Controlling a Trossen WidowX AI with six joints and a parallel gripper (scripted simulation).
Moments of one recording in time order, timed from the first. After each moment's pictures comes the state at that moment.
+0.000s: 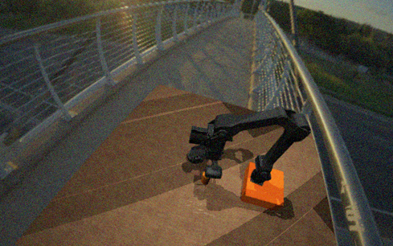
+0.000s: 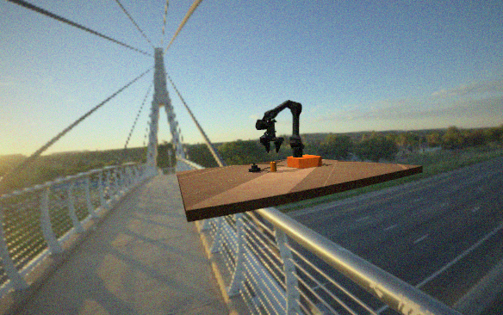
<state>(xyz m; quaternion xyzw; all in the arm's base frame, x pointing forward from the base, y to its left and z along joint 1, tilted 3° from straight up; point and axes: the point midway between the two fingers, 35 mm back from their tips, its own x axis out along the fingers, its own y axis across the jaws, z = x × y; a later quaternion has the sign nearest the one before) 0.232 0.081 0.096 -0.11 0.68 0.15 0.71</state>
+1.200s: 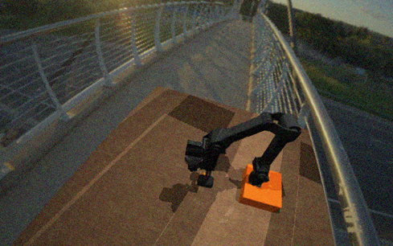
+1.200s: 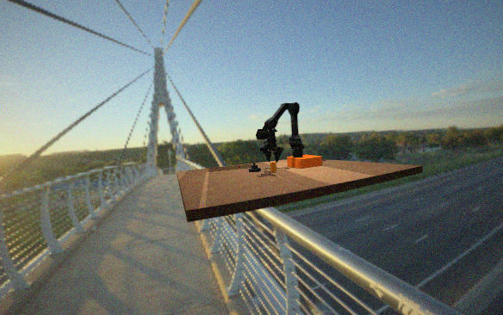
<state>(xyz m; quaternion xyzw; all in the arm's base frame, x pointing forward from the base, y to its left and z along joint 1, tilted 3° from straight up) 0.235 0.085 0.034 -0.07 0.69 0.10 0.71</state>
